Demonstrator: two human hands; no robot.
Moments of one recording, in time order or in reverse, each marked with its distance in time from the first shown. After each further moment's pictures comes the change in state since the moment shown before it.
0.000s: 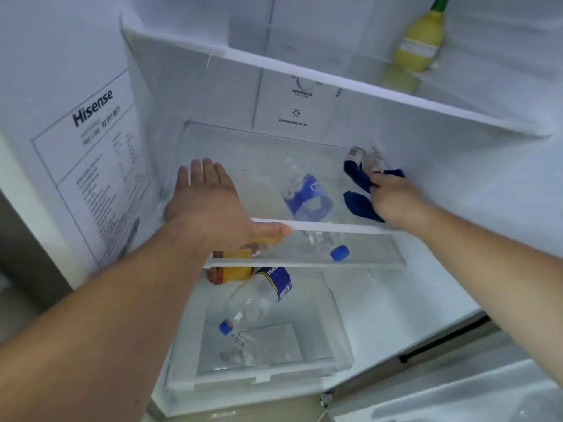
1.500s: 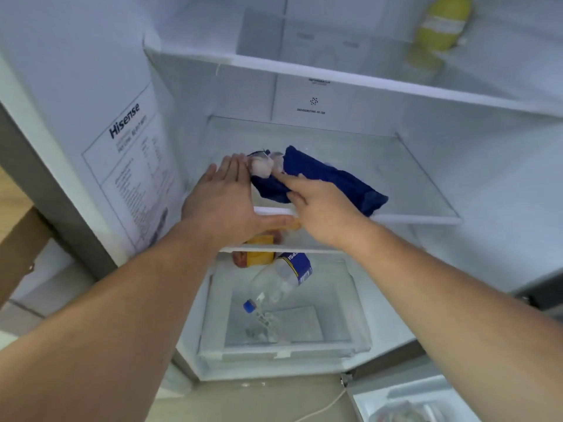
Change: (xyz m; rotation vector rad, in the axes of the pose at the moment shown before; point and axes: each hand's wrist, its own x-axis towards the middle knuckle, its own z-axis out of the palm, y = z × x) left_hand -0.015 -0.012 0.008 -0.036 0.147 0.123; right_hand -0.081 -0.107 0.050 0.263 -0.239 -0.456
